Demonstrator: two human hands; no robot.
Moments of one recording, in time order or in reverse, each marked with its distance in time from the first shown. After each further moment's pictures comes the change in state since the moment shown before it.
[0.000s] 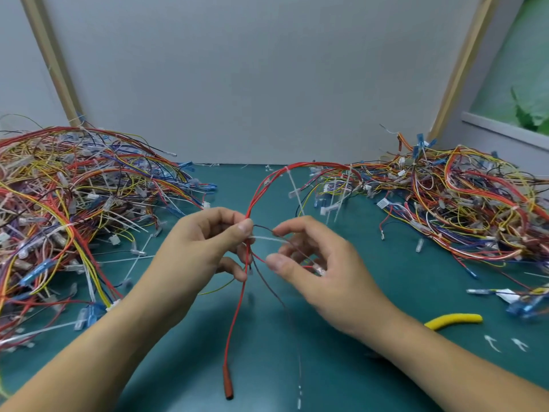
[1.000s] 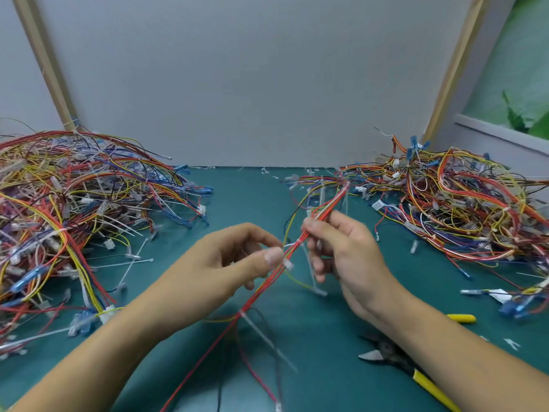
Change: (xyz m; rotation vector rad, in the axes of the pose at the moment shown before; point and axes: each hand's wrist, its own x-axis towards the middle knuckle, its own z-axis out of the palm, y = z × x) left_hand -0.008 0.001 0.005 0.345 -0.310 0.049; right_hand 0.018 -0.004 -0.019 0.410 0.174 0.255
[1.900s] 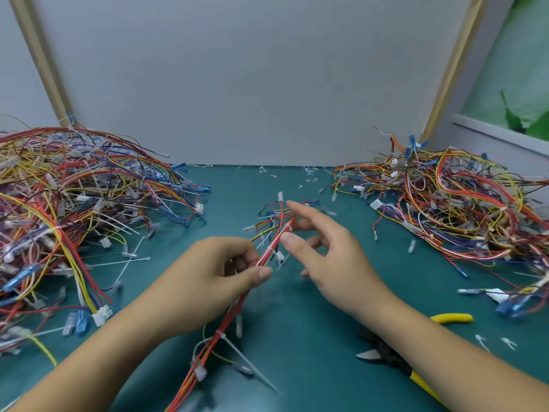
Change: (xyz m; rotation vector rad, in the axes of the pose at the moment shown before) left_hand 0.001 -0.006 0.000 0.398 0.060 0.025; right_hand 0.003 0.020 -0.005 -0.506 -0.048 -0.238
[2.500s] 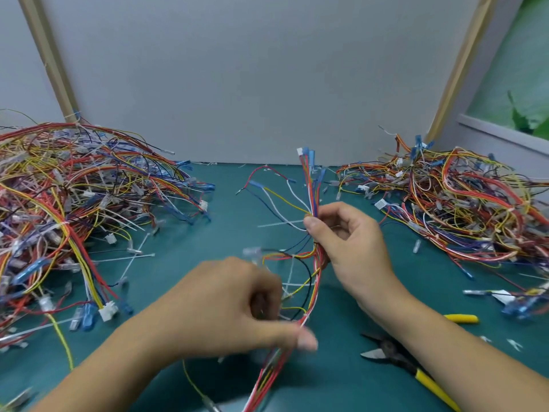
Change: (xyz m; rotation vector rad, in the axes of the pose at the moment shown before) left_hand -0.010 0.010 0.007 0.382 -0.199 0.113; right_hand 0.010 0.003 -0.005 0.248 0.183 0.013
